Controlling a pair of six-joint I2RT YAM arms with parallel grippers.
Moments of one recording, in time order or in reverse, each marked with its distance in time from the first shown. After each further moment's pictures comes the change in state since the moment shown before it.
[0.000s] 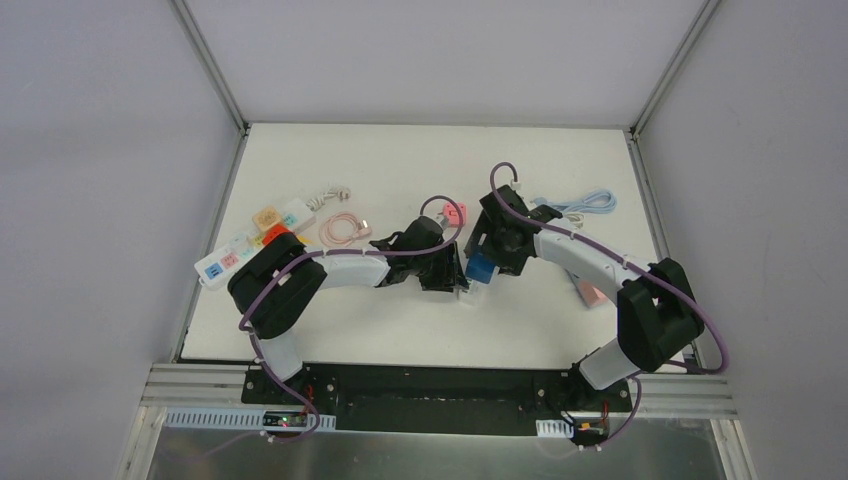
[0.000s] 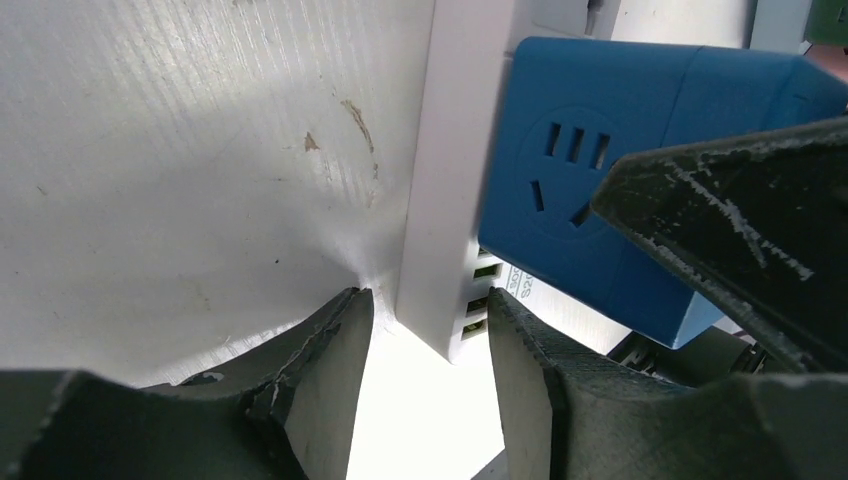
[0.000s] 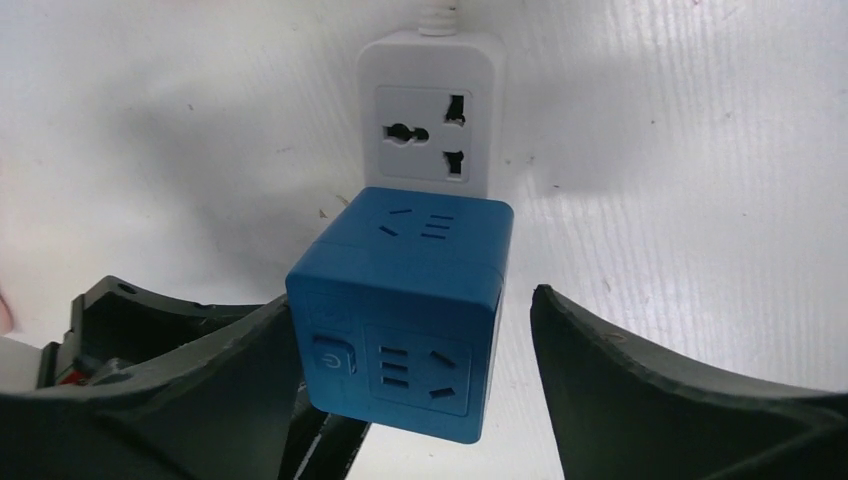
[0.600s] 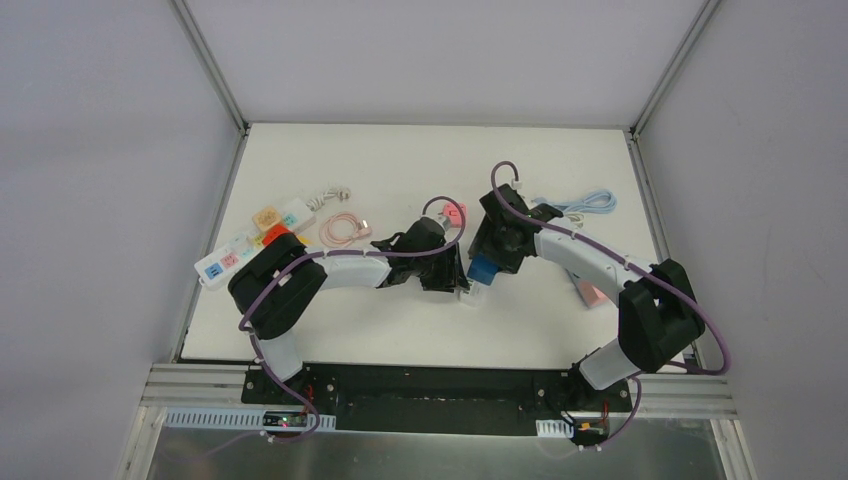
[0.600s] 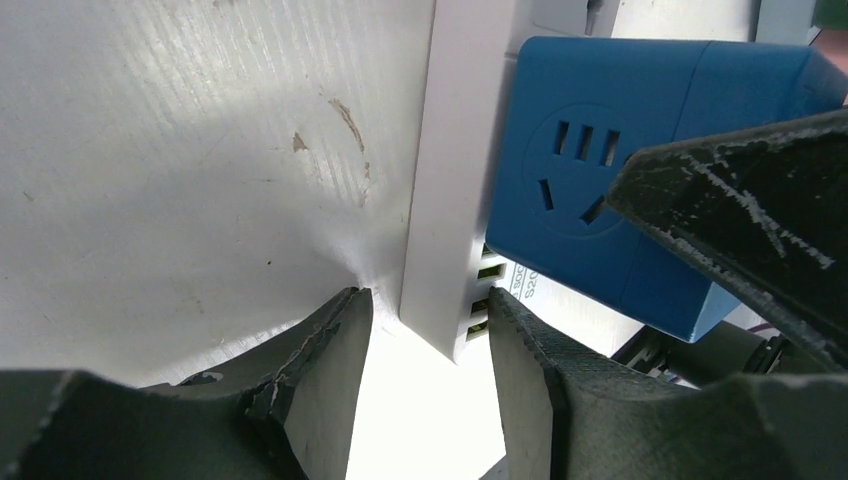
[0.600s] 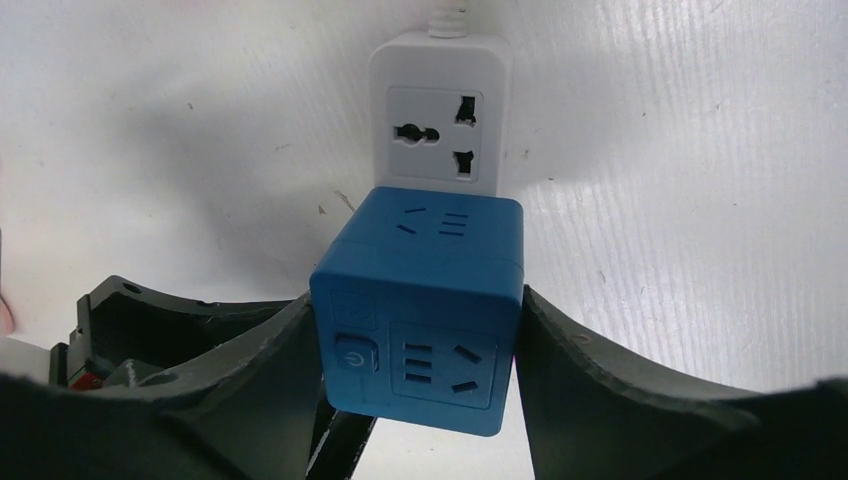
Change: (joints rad) left arm -0.011 0.000 0.001 -0.006 -0.019 0.026; right arm 0.003 -0.005 0.014 -0.038 0.013 0.002
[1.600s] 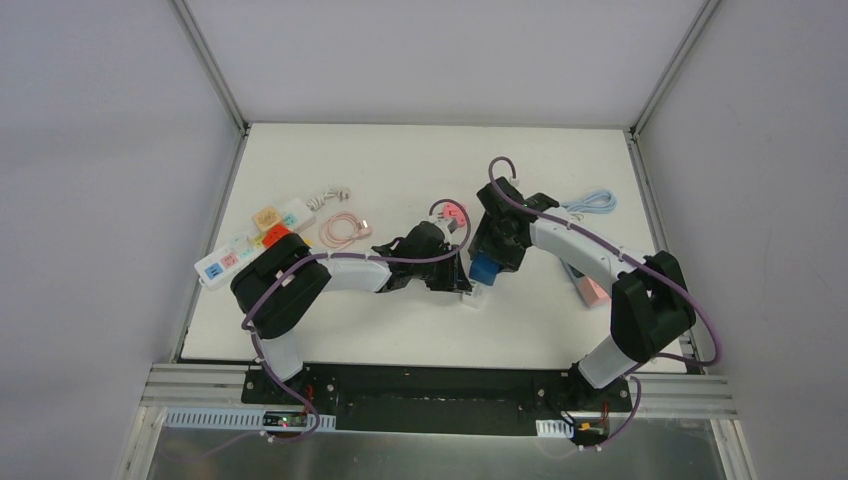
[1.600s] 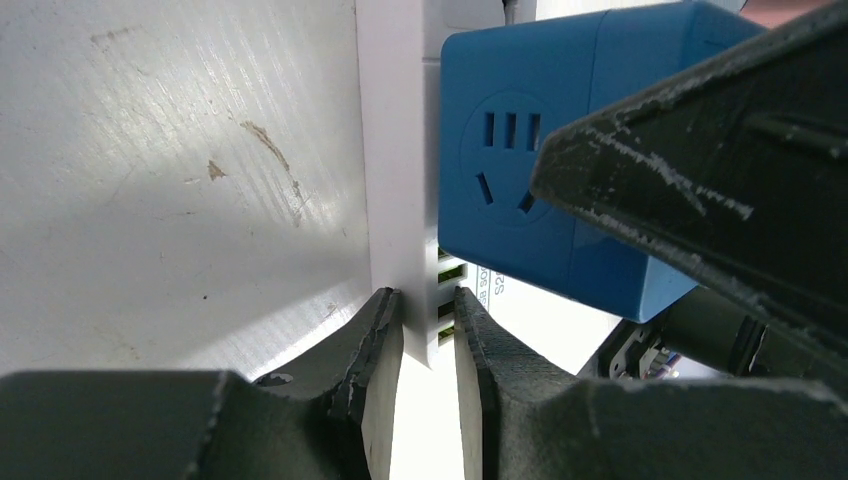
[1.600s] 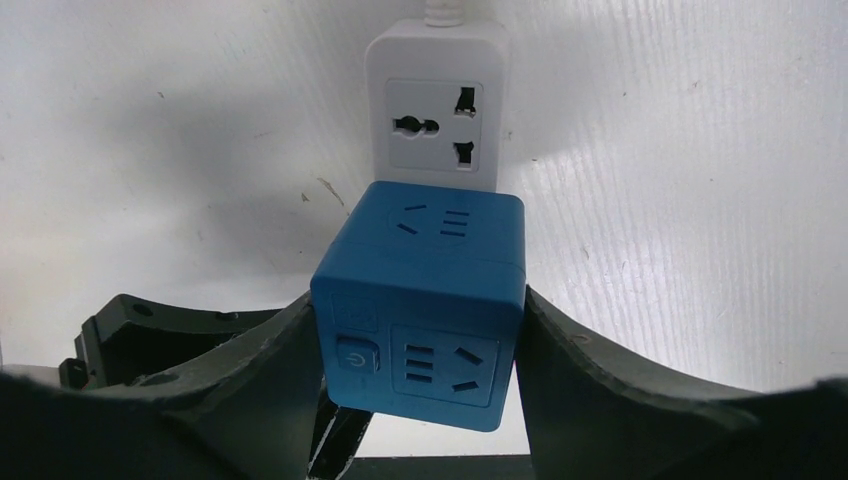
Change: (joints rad) left arm -0.015 0.015 -0.037 0.098 0.011 0.076; right arm -0.021 0.060 0.095 -0.125 -0.033 -0.002
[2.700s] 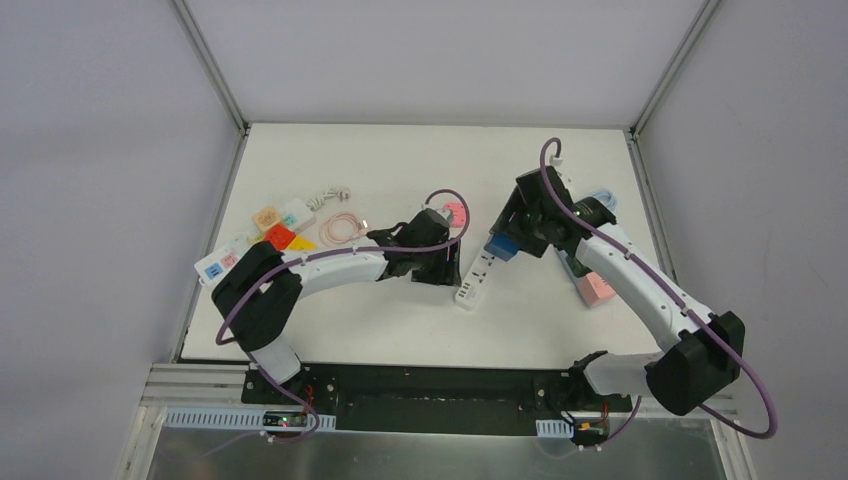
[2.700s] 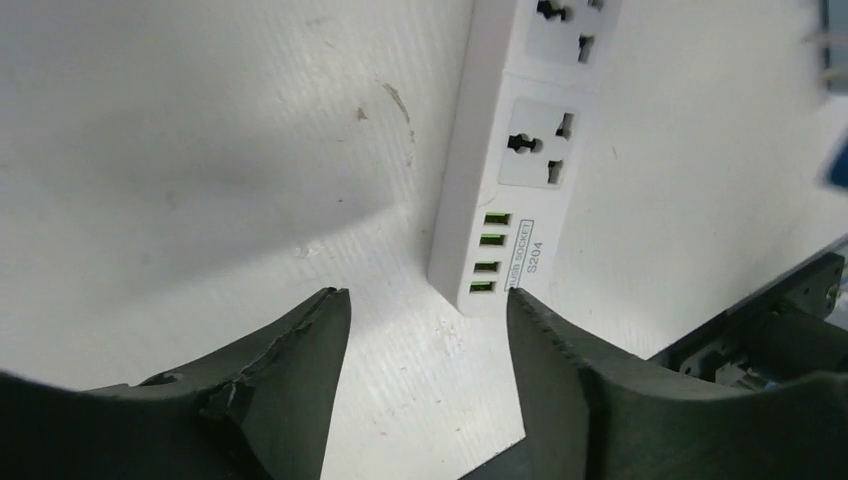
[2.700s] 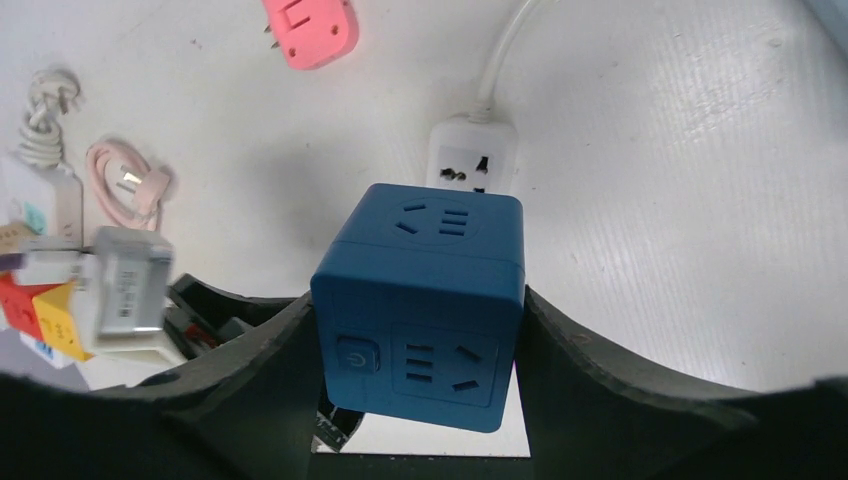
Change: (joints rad) left arm -0.013 -0.115 0.157 -0.412 -0.142 0.092; right arm -0.055 -0.292 0.007 -0.014 0.070 -0.028
